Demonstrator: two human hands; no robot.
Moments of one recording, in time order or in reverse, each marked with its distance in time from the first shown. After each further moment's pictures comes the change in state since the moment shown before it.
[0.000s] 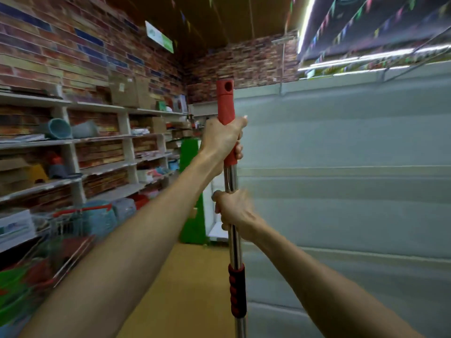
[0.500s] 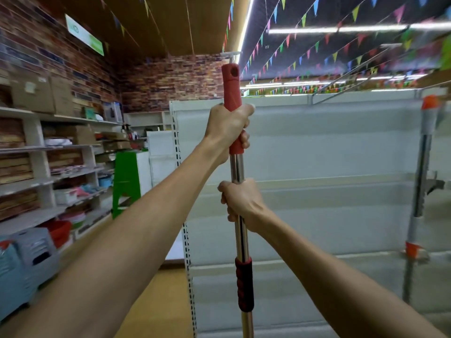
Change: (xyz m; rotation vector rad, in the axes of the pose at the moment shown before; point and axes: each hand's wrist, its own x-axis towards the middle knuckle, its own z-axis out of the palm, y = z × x) left_hand 0.043 0.017 0.092 -0.190 -0.288 0.036; right_hand 0.031 -0.016 -0.094 0.035 0.287 -0.026
